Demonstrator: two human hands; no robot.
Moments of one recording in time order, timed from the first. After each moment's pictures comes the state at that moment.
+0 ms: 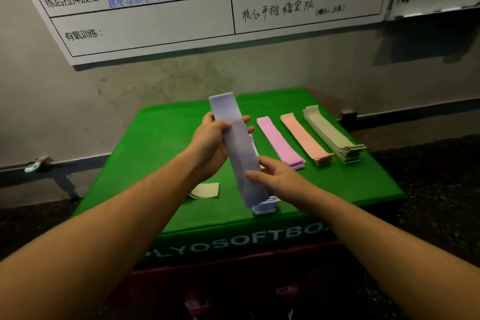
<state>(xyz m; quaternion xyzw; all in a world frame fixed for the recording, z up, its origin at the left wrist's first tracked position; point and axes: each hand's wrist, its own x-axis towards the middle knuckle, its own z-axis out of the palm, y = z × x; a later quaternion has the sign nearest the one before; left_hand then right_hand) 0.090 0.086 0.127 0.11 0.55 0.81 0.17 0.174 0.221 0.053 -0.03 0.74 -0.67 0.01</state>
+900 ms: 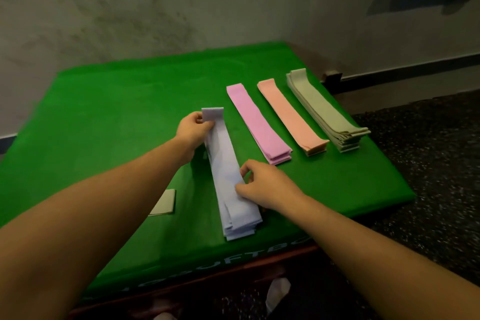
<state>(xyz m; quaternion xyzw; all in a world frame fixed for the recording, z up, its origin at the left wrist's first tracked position) -0.105 0.164 -0.036 0.03 0.81 0.57 0.15 0.078 0.278 -0.031 0.13 0.93 -0.33 0.08</state>
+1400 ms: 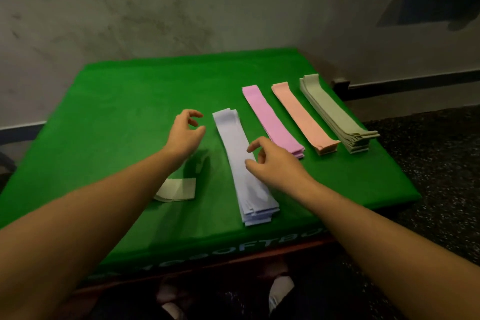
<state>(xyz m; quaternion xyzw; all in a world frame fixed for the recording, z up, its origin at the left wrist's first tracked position) -0.084 0.089 -0.025 0.11 0.87 0.48 0.02 0.078 0.258 -0.003 0.11 0.93 -0.36 -0.02</state>
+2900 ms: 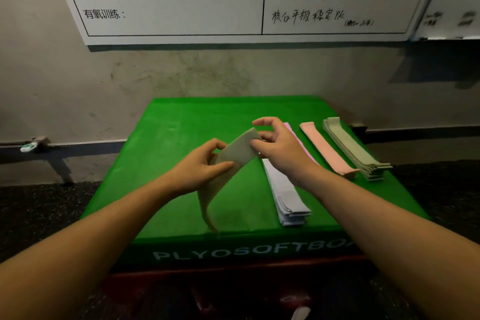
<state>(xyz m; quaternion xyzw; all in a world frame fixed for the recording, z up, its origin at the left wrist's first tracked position) 0.043 -0.048 0.088 0.31 0.79 0.52 0.12 0.094 0.150 0.111 -0.02 0.75 -0.65 -0.11</state>
